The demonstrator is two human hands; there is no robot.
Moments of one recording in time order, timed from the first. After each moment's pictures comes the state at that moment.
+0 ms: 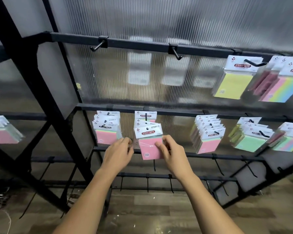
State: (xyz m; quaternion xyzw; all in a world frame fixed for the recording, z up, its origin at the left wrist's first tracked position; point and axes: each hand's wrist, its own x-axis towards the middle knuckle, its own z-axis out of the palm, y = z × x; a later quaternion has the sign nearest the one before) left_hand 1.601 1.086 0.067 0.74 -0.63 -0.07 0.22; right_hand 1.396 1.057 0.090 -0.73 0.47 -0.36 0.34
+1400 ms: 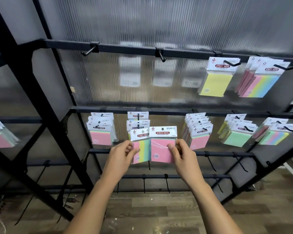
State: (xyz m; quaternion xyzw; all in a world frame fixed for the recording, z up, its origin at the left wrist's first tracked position) left_hand 1.562 1.116 0.083 0.67 -0.58 -0.17 0.43; right_hand 1.342 1.087 0.099 -0.69 0.52 -0.40 0.31
